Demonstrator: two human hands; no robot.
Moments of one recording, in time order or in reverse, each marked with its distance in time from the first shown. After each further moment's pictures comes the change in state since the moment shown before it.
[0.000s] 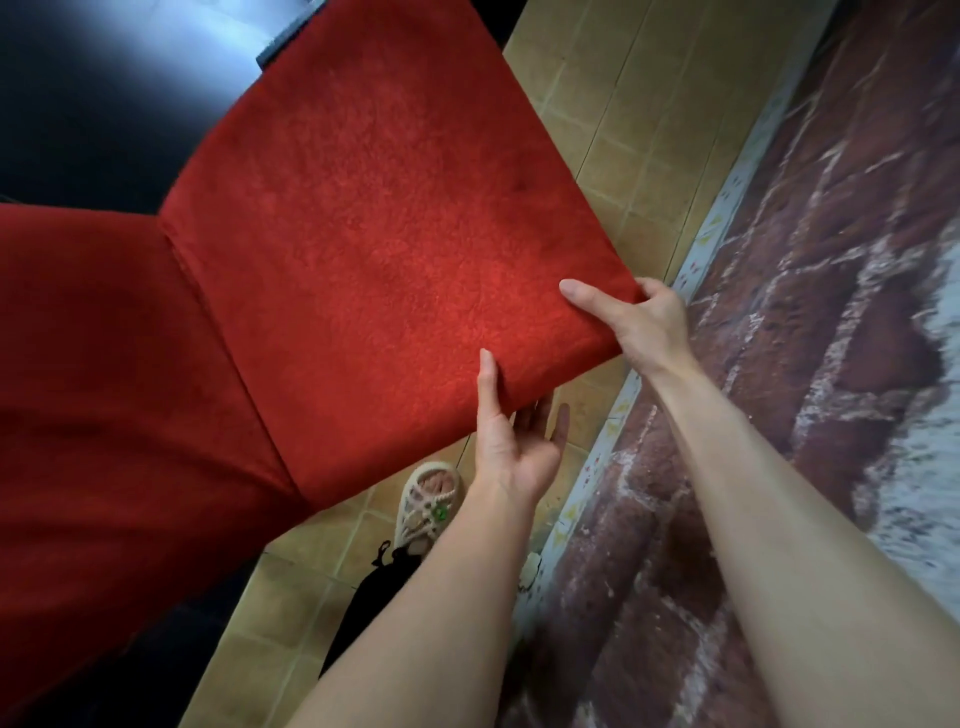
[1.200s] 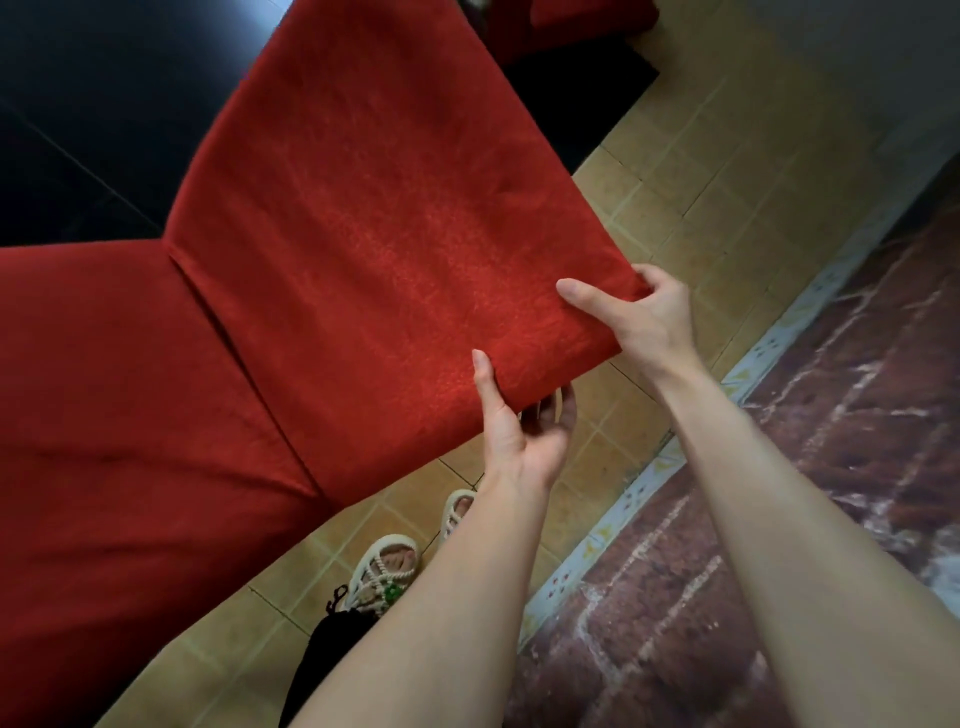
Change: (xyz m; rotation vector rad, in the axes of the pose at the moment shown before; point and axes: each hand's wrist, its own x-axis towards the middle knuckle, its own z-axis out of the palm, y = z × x) left_hand 0.017 0.086 0.177 -0.492 0.028 0.066; right_hand 0.122 -0.172 0.057 -0.146 -0.217 -0.205
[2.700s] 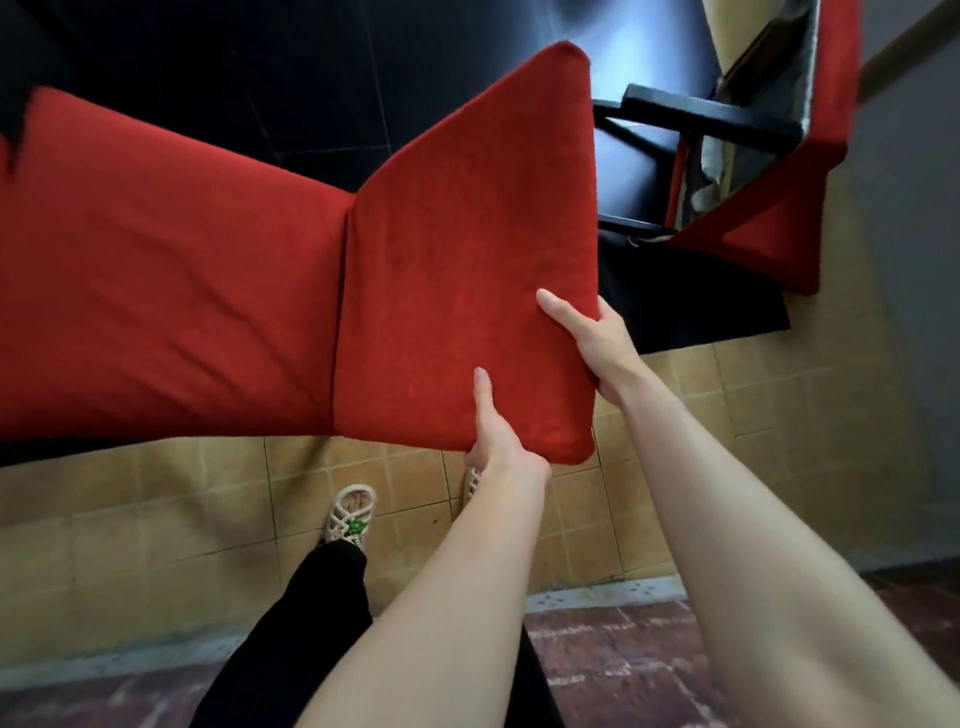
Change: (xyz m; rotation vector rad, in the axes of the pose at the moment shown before) left_hand -0.169 0.050 0.052 -0.401 0.190 0.240; right_hand -0.053 -0.182 0.105 -0.134 -0.792 0.013
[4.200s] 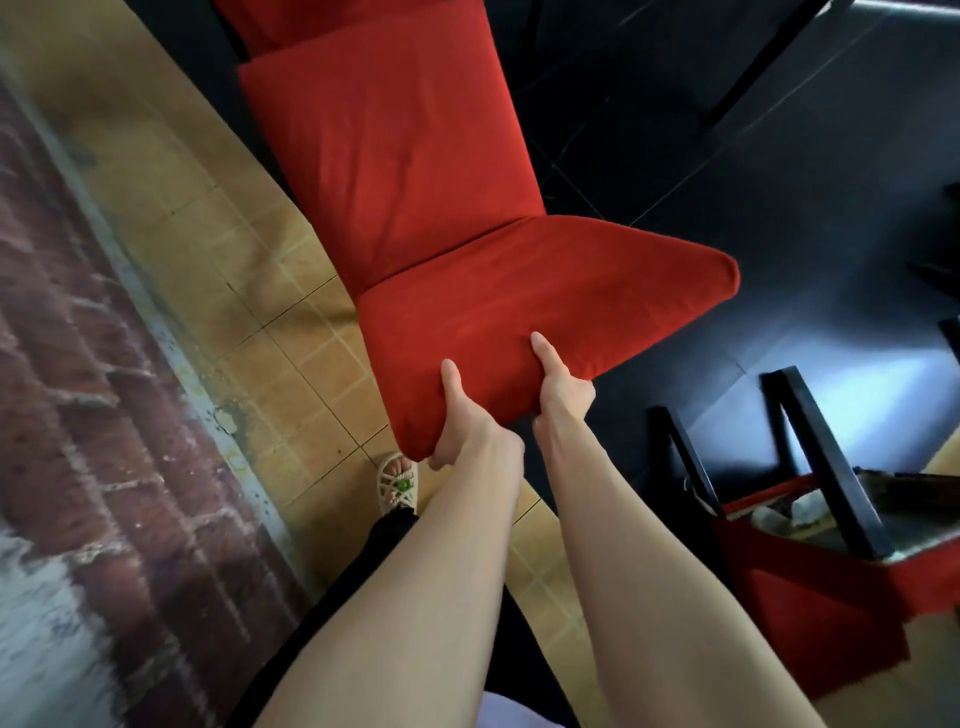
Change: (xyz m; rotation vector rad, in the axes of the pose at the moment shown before) left_hand -0.026 -0.075 0.119 -1.219 0.346 0.169; right_hand 0.059 -0.040 -0.030 -0.275 -0.248 0.212
